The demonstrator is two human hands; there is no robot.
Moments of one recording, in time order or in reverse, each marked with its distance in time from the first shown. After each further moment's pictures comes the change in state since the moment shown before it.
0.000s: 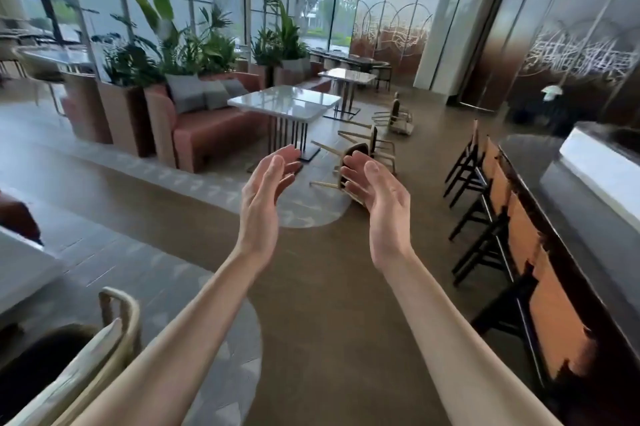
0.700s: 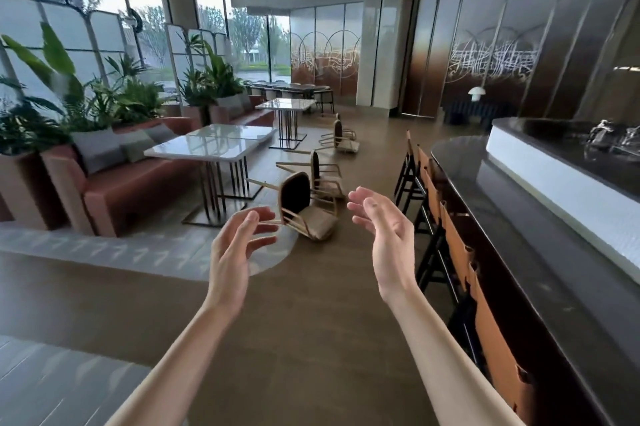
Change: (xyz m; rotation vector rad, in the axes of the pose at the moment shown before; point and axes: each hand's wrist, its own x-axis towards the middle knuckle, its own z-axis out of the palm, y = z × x) left_hand 0.075 -0.159 0.273 0.008 -0.122 -0.114; right_hand 0.167 0.012 -0.312 -0.137 0.230 -0.085
